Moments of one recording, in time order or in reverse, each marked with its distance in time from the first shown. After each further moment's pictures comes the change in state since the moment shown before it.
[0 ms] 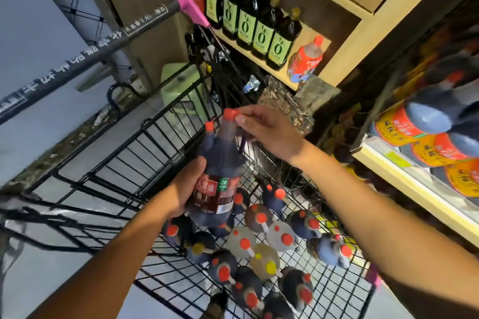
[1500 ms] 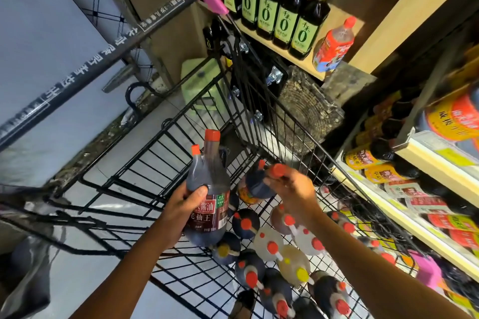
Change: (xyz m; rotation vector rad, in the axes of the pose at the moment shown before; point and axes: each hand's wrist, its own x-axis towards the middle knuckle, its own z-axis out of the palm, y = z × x) left_hand -0.042 -0.040 -0.053 0.099 0.320 0.011; right_hand -0.052 0.147 0.066 -0.083 0.265 0.176
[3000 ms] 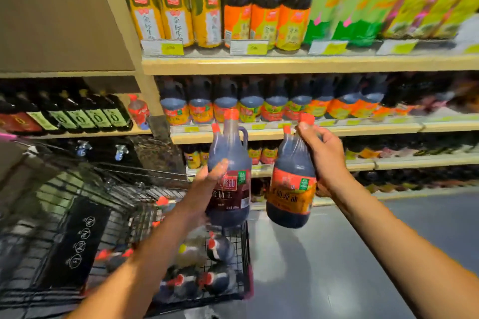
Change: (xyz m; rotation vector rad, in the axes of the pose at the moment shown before) left_hand -0.218 0.013 0.394 0.233 -0.687 0.082; right_hand -0.435 -0.036 -0.328 0.674 1.031 -0.080
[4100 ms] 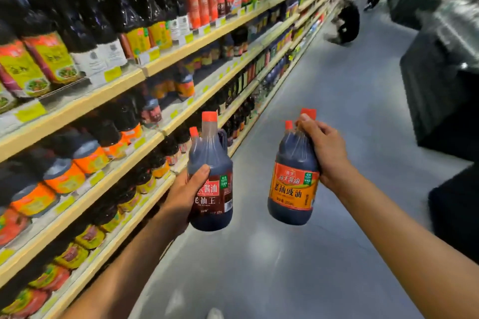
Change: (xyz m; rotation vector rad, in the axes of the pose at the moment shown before) left_hand 0.023 -0.104 0.509 0.389 -0.840 -0.105; right_hand -0.175 -0.125 -0.504 0.004 1.012 -0.061
